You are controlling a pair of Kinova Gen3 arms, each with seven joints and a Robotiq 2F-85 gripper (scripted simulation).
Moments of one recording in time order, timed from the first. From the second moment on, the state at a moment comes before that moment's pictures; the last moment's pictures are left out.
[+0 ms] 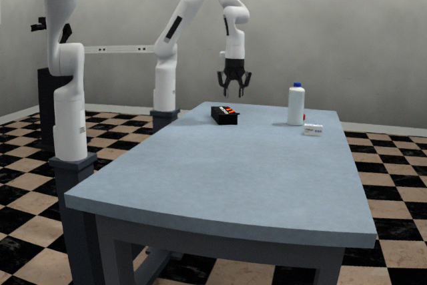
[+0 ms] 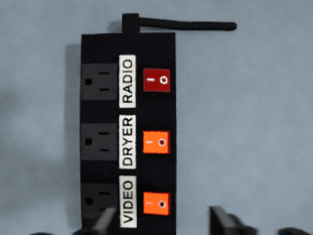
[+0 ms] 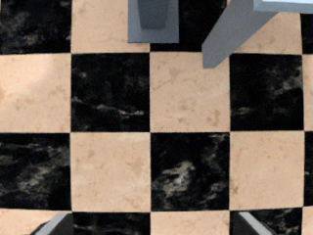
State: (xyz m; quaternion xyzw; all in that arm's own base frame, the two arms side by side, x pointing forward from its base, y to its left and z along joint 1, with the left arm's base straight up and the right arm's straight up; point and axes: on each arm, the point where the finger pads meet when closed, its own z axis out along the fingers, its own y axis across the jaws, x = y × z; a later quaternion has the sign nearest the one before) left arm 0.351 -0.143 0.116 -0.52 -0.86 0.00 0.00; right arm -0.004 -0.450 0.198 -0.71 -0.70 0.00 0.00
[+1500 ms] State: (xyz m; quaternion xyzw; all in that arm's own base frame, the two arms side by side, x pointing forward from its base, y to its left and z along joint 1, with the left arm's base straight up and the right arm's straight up) left arm 0.355 -0.144 0.111 -0.52 -0.85 0.00 0.00; right arm -0.004 -0.450 0.198 -0.71 -0.70 0.00 0.00
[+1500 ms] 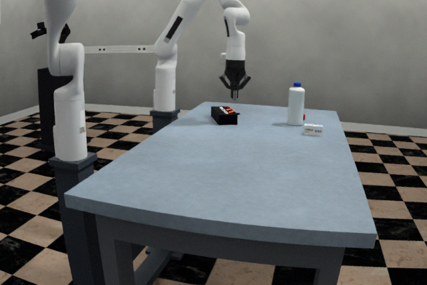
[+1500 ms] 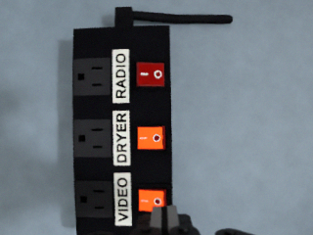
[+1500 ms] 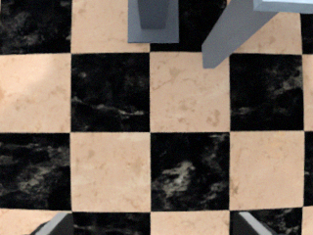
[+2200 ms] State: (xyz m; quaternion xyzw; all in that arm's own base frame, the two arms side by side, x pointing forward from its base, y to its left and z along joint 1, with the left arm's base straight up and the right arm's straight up) left arm 0.356 -0.142 0.088 -0.53 -0.85 0.00 0.00; right arm -0.004 -0.450 0.198 -0.71 -0.70 0.00 0.00
